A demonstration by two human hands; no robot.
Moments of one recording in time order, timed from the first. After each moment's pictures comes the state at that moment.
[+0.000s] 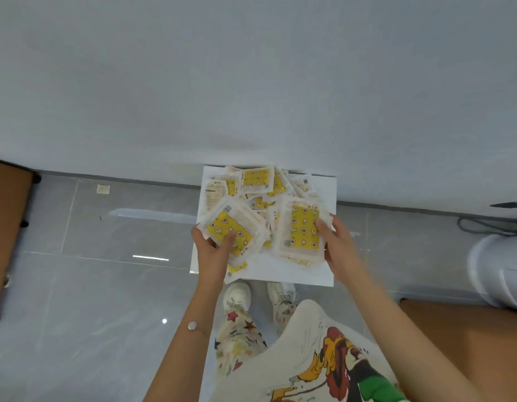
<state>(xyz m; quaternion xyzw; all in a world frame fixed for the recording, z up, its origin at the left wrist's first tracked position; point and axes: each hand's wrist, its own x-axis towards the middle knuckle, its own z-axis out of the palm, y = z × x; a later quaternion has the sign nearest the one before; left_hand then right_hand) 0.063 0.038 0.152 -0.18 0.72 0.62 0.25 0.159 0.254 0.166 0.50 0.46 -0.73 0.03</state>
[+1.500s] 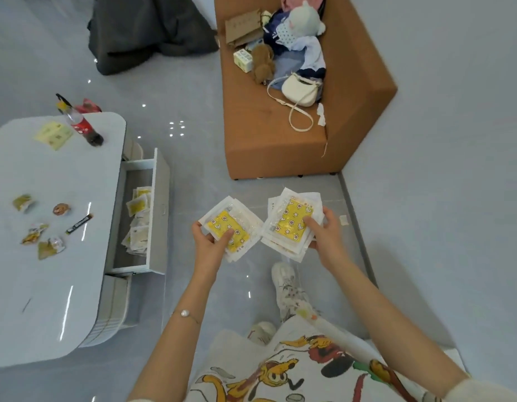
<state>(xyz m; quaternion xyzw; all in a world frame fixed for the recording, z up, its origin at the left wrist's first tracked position) 0.219 -0.586 0.334 -0.51 0.48 0.67 -0.25 0.023 -0.450 0.349 -0.02 0.69 -0.61 0.39</state>
